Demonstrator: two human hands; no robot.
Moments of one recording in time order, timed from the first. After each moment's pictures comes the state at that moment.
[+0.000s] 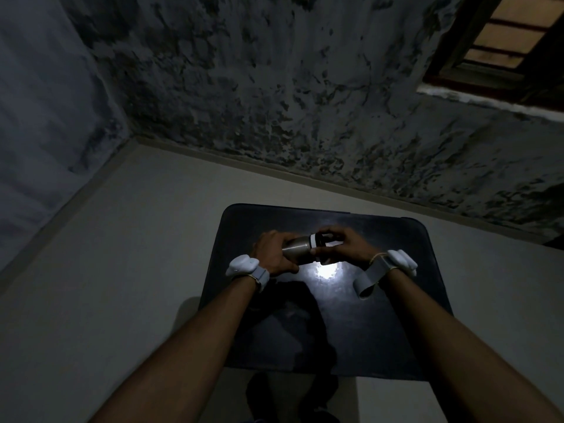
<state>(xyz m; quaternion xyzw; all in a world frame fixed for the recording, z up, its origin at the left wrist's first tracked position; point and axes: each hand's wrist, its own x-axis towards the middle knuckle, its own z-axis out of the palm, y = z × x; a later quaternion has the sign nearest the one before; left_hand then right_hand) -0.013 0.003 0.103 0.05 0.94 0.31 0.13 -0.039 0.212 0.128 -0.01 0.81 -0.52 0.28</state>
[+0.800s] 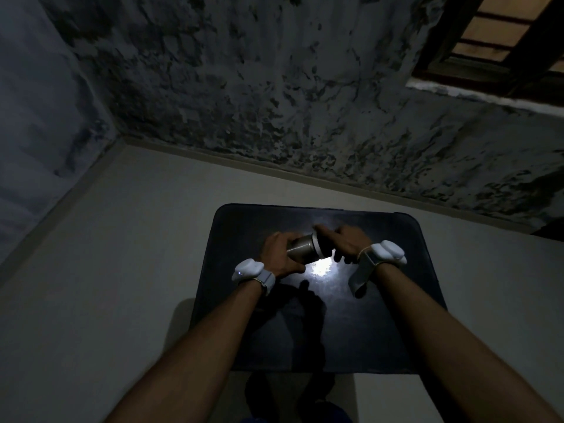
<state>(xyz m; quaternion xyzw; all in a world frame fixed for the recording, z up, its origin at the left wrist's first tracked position) -0.013 0.026 0.098 0.03 0.92 0.38 0.11 -0.042 0.209 0.149 0.06 0.93 -0.26 0.27</state>
